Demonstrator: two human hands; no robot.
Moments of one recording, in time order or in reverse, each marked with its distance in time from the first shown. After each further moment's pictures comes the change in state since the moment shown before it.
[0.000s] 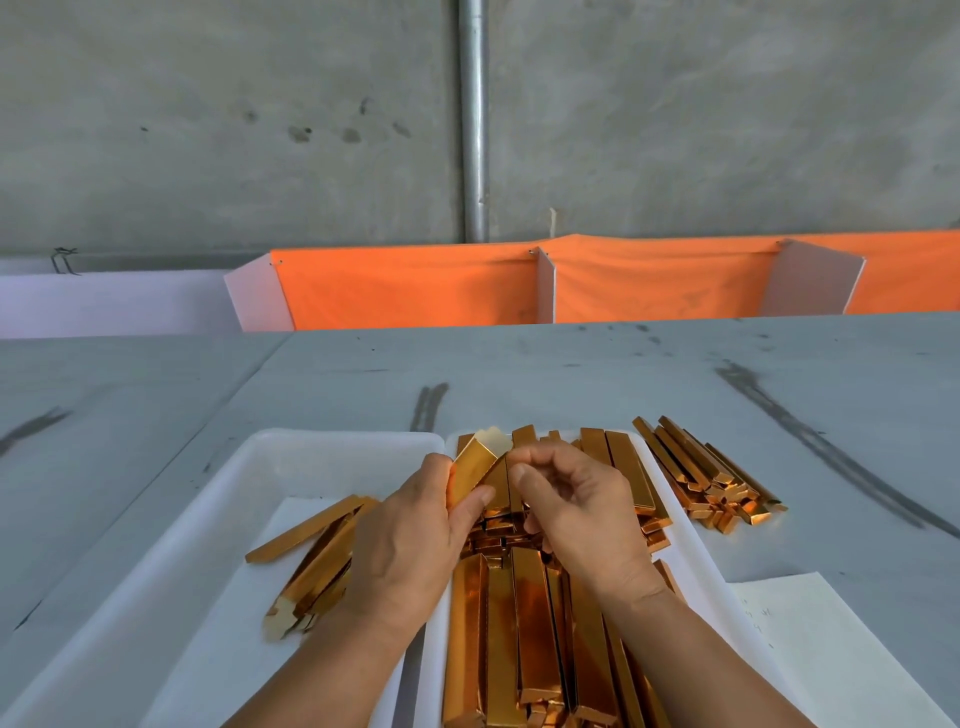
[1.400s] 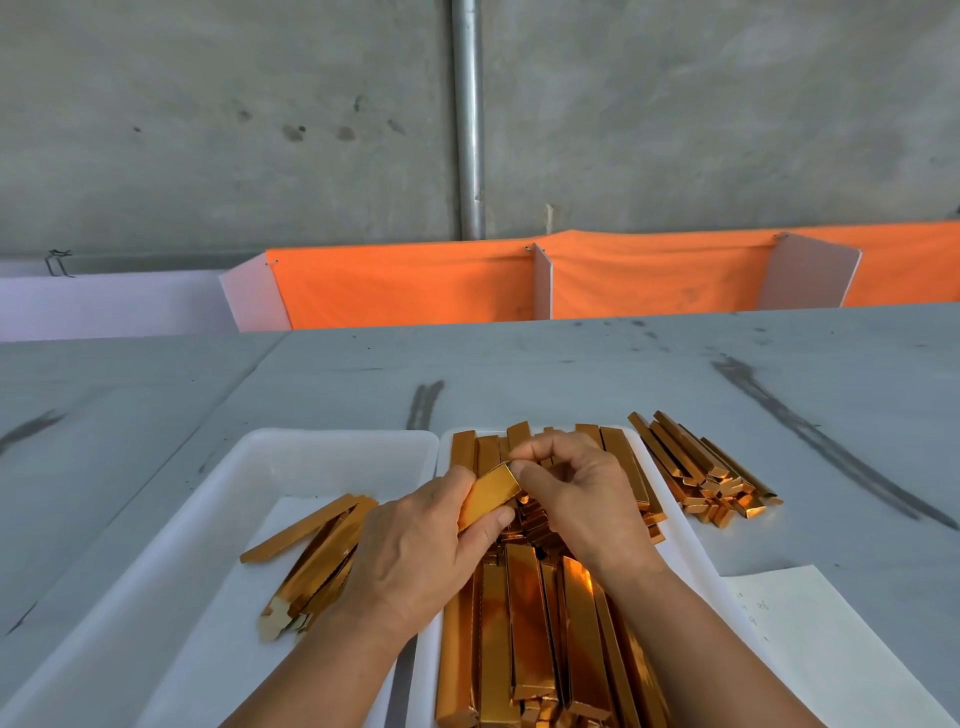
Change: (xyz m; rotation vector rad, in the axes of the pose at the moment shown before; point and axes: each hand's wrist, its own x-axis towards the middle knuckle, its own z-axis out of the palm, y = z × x) left_hand -0.005 0.004 -0.002 0.051 -0.030 0.167; right_hand 0.012 0.003 -0.007 -0.089 0.028 0.045
